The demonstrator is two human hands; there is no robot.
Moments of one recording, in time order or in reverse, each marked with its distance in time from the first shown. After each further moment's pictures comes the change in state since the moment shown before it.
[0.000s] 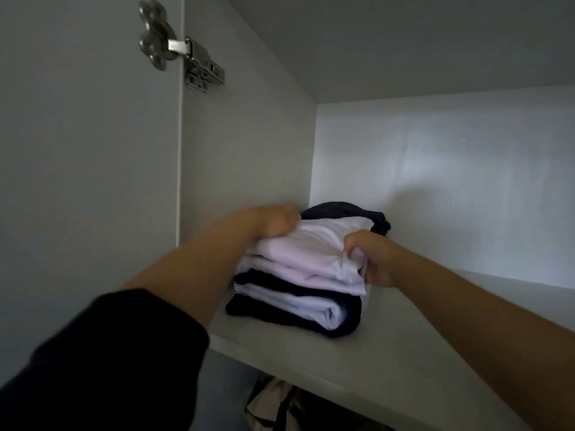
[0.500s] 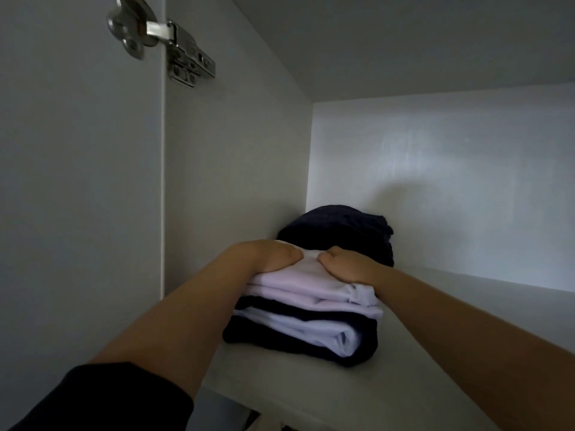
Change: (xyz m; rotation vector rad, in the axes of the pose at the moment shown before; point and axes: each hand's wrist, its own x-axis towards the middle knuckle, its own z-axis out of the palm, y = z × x) left_hand 0.026 -0.021 0.037 -0.028 -0.111 -0.083; right_hand 0.063 0.010 0.024 -0.982 0.038 -0.255
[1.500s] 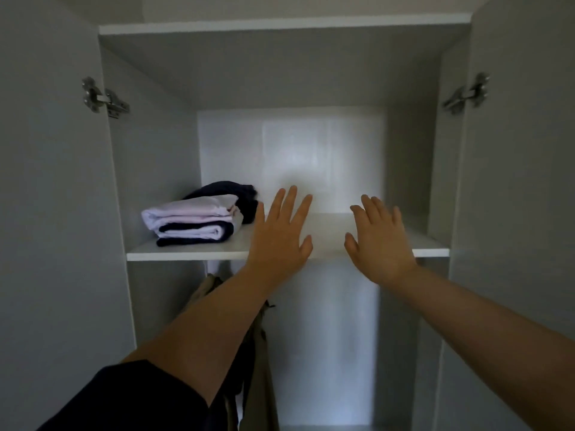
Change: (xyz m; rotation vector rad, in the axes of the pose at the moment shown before) left_hand -0.347 0.219 0.109 0.258 0.740 0.635; right_hand -0.490 0.076 -0.069 -0.622 0.657 0.217
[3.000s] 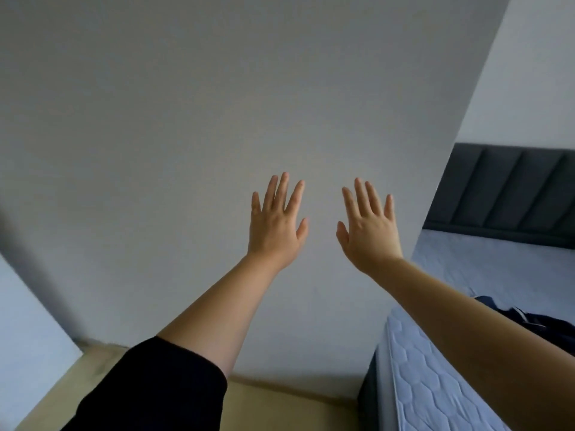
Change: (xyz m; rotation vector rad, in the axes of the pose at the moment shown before) left_hand -0.483 0.885 -0.582 -1.080 -0.126 0.877; right_hand -0.980 0.308 -0.667 -0.817 -0.290 1.045
